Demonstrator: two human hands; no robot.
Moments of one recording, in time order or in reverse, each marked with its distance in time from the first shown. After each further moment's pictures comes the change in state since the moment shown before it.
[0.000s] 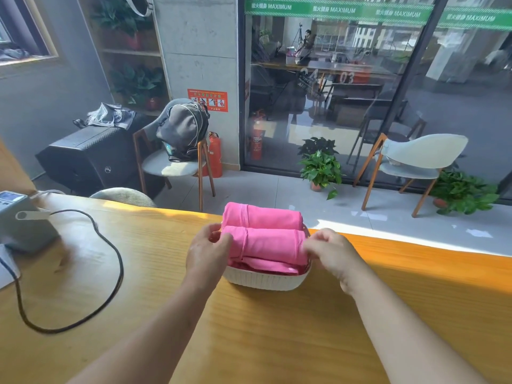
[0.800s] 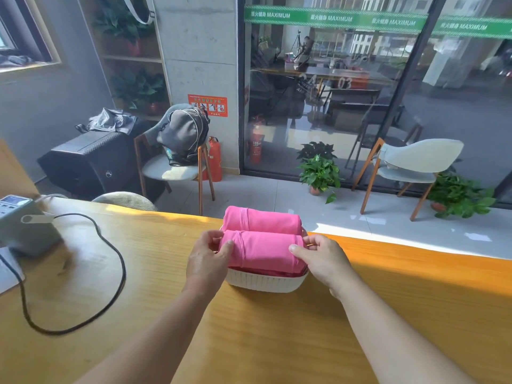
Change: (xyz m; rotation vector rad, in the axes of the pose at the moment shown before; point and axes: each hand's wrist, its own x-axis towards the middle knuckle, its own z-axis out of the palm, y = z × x) left_hand -0.004 -0.013 -0.002 0.008 0.005 0.053; right_hand -0.005 0.004 0.015 -0.034 0.057 -0.065
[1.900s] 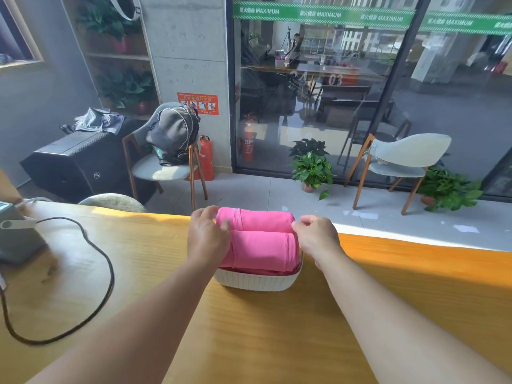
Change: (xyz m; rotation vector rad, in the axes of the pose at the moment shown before) left_hand 0.045 0.023 0.020 0.292 0.067 0.077; right_hand 0.033 -0.024 0.000 -0.173 0.216 0.031
